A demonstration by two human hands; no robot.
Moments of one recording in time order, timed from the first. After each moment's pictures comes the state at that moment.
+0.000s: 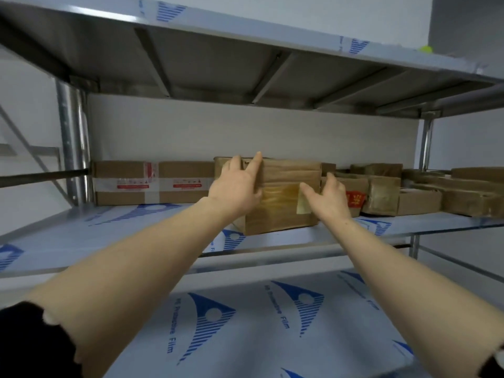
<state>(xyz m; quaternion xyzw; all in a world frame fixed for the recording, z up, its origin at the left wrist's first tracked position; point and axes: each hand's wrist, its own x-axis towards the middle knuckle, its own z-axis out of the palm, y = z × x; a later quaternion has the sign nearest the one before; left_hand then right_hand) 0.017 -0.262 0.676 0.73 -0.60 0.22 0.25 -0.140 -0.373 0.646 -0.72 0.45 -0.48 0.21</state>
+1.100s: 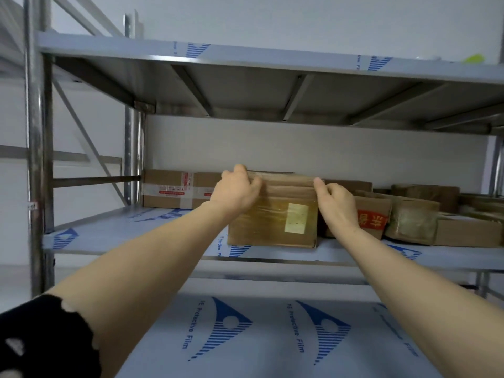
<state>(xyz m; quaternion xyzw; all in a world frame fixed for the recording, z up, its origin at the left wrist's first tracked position) -0.006 -0.253 0.691 0.79 -0.43 0.16 0.41 -0.146 -0.387 0.664 -0.75 0.33 -0.53 0.23</state>
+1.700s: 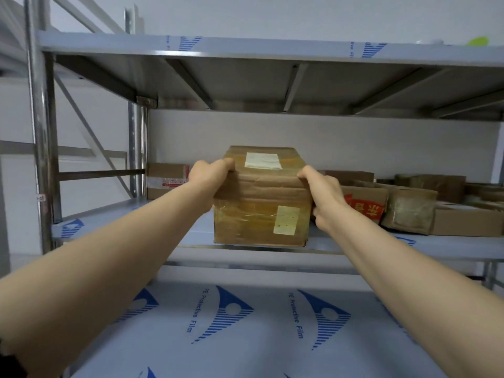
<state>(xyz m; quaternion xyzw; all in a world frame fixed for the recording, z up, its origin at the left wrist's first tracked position) -0.009 -0.227 0.695 0.66 -0.27 -0.06 0.70 -0.156 -0.351 0.674 -0.62 0.25 -0.46 0.58</state>
